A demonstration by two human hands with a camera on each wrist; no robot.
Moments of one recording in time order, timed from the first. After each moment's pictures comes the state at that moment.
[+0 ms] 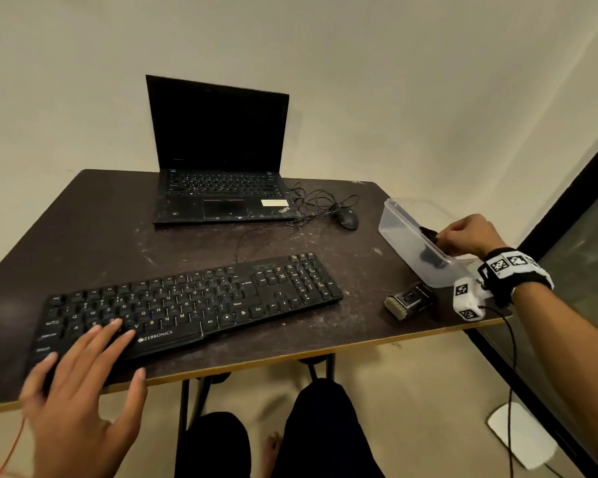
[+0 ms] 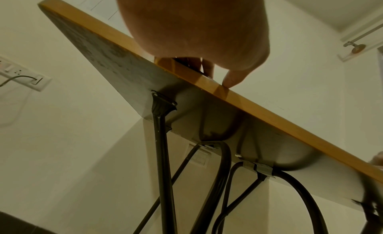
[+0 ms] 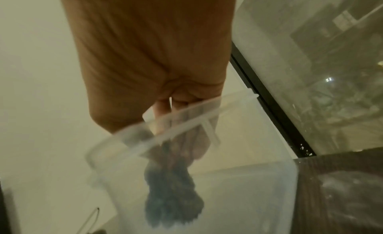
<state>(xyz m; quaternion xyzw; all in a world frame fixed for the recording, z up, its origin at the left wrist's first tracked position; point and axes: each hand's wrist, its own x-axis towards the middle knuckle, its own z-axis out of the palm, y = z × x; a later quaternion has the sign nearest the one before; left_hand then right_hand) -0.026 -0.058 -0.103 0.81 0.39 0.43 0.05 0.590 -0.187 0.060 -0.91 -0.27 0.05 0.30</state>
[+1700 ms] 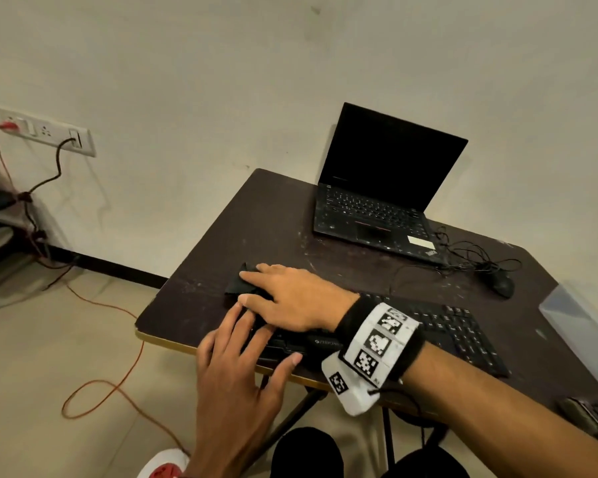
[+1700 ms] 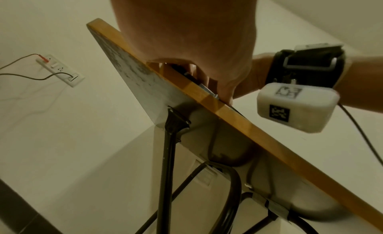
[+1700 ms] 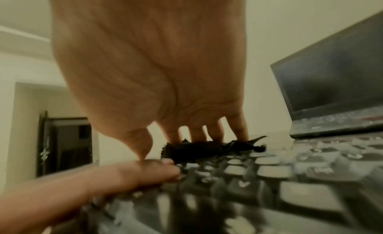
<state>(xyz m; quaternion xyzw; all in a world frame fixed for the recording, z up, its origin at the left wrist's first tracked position) -0.053 -0.052 -0.093 0.75 0.51 0.40 0.14 0.072 0.028 0.032 -0.57 -0.81 0.12 -0.08</state>
